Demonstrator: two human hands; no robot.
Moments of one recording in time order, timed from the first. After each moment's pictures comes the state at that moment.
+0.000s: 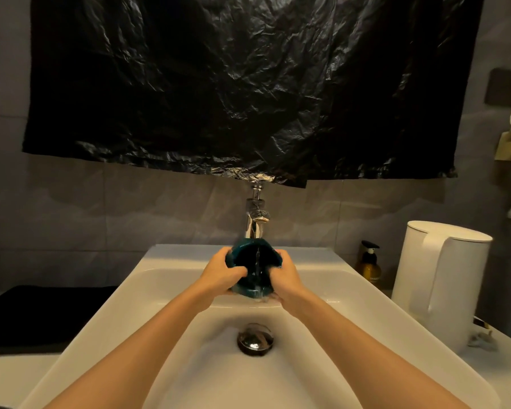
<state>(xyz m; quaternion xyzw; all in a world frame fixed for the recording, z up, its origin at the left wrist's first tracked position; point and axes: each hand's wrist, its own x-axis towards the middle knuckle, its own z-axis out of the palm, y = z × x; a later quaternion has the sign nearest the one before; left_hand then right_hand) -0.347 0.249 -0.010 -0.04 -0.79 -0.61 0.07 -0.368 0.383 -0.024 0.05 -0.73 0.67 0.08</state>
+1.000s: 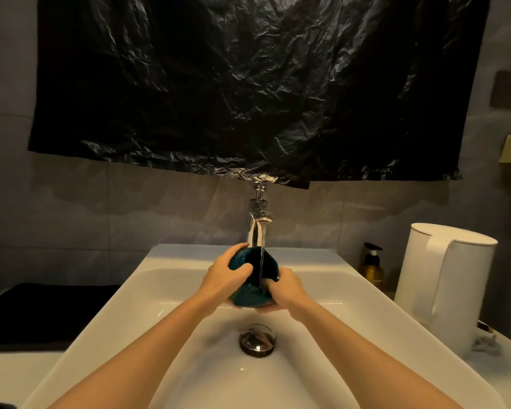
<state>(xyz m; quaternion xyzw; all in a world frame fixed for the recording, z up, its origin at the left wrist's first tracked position) -0.343 0.251 -0.017 -0.07 -0.81 -0.56 0.14 -0.356 0.389 -0.027 0.03 -0.81 0.58 0.02</state>
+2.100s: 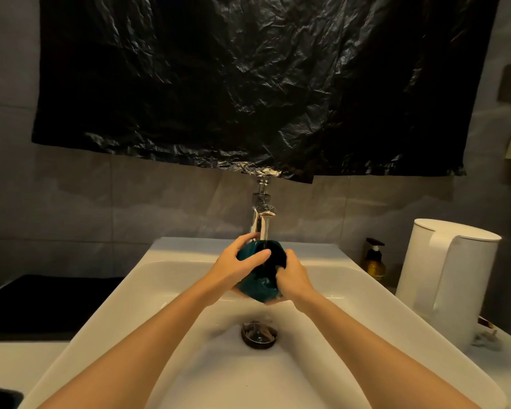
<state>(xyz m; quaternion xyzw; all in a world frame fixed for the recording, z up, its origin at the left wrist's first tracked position) -0.334 0.256 -0.006 -0.14 -0.79 -0.59 0.10 -0.364 0.392 -0.028 0.03 -0.85 0.52 0.11</state>
